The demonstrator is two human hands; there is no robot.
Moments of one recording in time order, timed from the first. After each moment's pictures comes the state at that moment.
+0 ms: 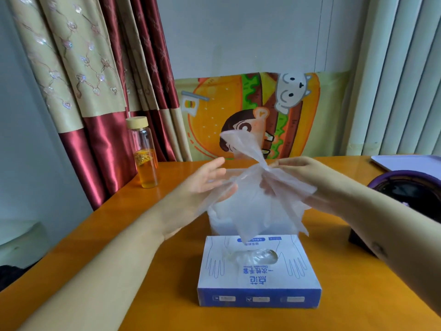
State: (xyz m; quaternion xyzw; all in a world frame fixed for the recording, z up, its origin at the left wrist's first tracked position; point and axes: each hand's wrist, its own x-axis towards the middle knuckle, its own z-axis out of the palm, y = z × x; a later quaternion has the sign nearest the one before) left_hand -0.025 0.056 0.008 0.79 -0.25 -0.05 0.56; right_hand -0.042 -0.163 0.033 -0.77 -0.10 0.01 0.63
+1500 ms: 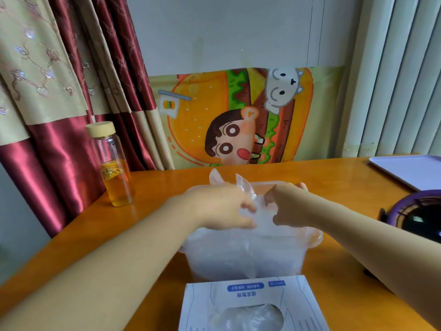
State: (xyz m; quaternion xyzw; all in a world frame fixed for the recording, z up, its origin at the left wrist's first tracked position) left_hand 0.076 -0.019 0.024 0.93 -0.36 -0.06 0.02; right_hand 0.066 -0.181 -0.001 -1.00 -0.04 0.03 -0.02
